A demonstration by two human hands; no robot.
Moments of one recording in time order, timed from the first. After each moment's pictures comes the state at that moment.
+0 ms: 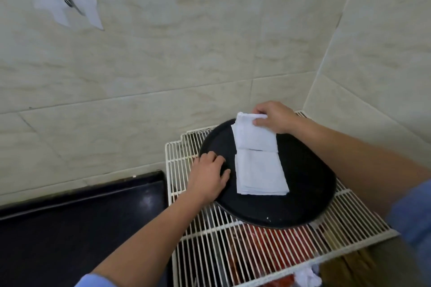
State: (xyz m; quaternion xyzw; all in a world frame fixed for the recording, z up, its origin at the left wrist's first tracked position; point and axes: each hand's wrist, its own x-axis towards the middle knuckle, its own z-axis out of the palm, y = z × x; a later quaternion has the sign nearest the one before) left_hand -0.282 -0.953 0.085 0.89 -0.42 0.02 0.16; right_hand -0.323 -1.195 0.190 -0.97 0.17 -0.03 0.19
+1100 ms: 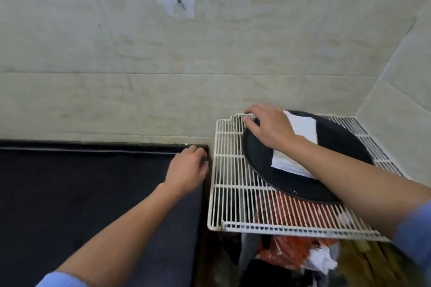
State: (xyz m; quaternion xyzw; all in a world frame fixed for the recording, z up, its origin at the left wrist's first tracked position) left_hand -0.333 -0.787 0.113 0.94 -0.28 0.07 0.17; right_hand -0.345 -1.038 0.181 -0.97 -0.04 -0.22 0.13
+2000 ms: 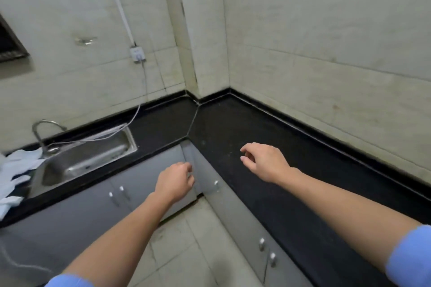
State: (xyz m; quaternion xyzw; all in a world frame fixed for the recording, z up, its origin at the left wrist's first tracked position) left_hand -0.564 -0.128 0.134 0.96 0.25 0.07 0.05; right_hand -0.385 -0.329 0.144 -0.86 -0.46 -0.04 0.20
